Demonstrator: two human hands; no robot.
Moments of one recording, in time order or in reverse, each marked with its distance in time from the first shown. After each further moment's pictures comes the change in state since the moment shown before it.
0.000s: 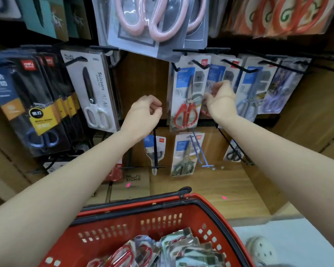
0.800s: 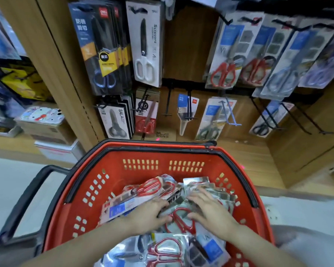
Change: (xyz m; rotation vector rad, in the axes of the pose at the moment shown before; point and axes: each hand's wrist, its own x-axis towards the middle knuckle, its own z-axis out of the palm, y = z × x) left_hand -0.348 -0.048 0.013 0.090 -0.948 -0.358; right_hand -0.329 0.131 -0.003 -0.389 -1.144 -0.411
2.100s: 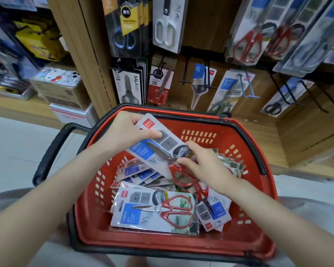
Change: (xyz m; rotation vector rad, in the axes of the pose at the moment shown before) left_hand -0.095 0.031 -0.124 -0.588 0.619 -0.060; right_hand -0.001 -0.100 -0.046 0.290 0.215 -0.079
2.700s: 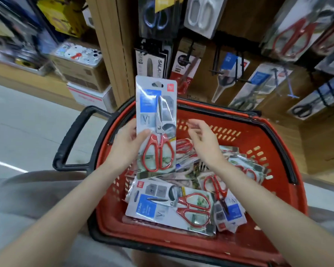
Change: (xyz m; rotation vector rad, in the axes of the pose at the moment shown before) left_hand -0.025 -0.086 -0.007 -0.260 0.210 -0.019; right_hand 0.075 0.000 0.052 0.295 0.166 0.137
